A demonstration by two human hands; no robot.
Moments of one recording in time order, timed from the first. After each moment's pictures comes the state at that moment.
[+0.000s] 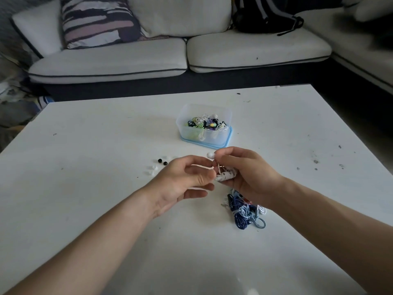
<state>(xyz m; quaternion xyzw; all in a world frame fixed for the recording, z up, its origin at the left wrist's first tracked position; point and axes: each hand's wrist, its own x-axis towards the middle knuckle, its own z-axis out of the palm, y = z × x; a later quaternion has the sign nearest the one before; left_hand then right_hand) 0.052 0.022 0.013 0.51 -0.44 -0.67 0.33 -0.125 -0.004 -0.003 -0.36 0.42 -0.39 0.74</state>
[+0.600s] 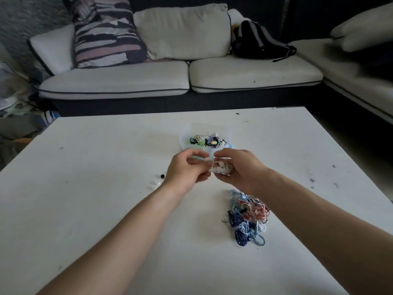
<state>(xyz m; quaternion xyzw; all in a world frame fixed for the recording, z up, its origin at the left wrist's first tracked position) 0.037 -0.020 0.010 0.58 -0.44 -0.51 0.45 -0.108 -0.044 0.018 -0.30 0.51 -0.39 0.70</state>
